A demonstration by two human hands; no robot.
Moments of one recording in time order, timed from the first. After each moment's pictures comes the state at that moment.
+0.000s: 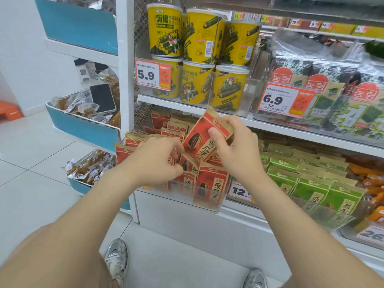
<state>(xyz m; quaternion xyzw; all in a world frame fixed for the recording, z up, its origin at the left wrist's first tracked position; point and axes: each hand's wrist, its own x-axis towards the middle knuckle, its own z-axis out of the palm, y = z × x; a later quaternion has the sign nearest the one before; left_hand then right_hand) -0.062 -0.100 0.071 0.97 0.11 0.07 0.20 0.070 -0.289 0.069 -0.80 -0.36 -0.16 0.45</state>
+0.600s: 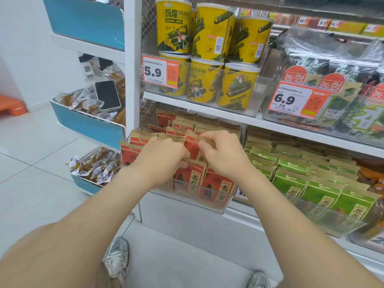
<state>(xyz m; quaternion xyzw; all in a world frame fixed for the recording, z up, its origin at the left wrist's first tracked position) -0.042 -0.091 0.054 0.99 0.05 0.10 -0.02 0.070 -0.251 0.065 -0.86 -0.41 -0.02 0.31</state>
